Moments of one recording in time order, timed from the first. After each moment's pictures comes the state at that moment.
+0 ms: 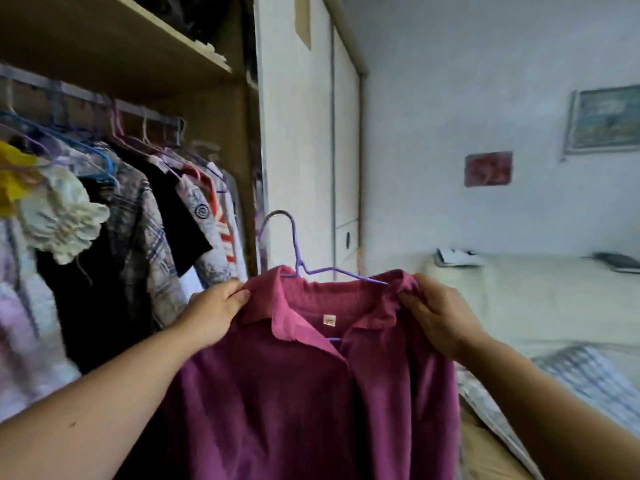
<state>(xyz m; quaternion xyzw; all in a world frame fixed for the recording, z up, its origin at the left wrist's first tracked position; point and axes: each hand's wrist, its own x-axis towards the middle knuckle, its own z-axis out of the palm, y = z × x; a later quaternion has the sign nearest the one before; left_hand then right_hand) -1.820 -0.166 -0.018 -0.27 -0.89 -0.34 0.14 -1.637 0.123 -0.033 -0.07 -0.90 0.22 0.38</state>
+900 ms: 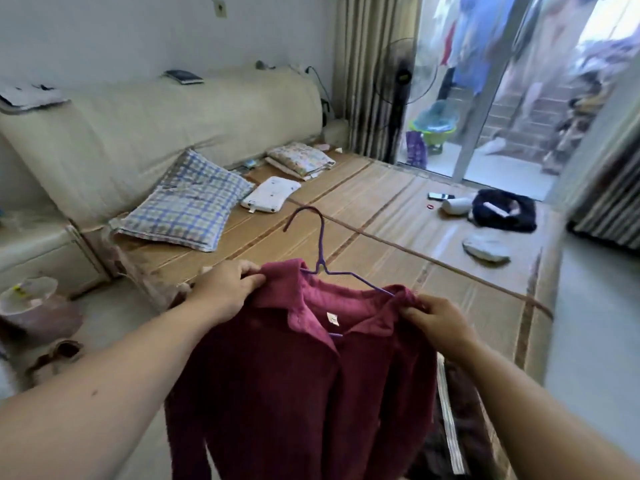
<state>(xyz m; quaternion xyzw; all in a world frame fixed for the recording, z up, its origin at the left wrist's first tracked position) -1.427 -0.036 -0.232 -0.71 -0.65 -0.17 -0.21 -1.091 -0.104 -0.294 -0.71 -0.58 0.27 0.30</state>
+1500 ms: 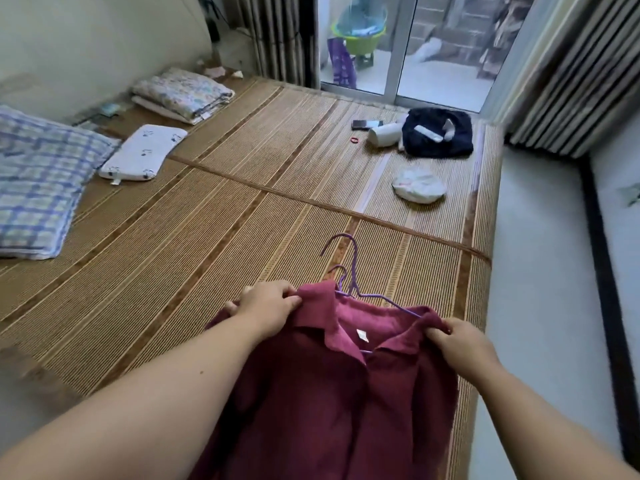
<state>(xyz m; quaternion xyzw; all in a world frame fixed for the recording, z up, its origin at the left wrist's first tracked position) -1.063 0.135 -0.430 -0.73 -0.62 0.04 -0.29 -0.796 -0.029 -0.460 -0.87 -0.36 0.31 0.17</state>
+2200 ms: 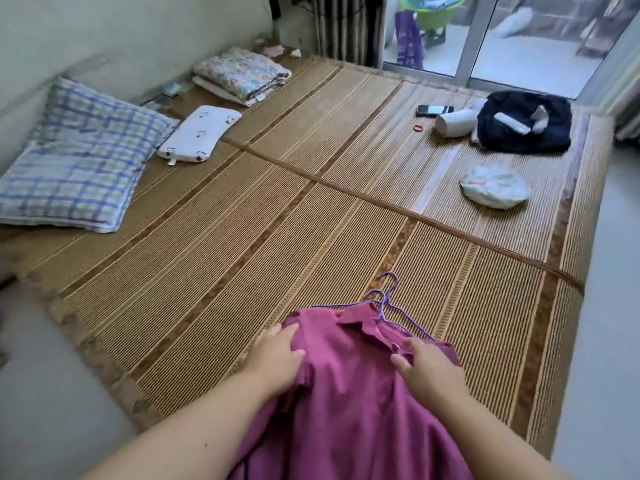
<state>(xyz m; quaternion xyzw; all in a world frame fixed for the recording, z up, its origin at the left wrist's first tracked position) -1.115 0.134 -0.509 -0.67 -0.65 0.09 -0.33 -0.875 0.061 -0.539 -0.82 -0.47 0.33 0.02</state>
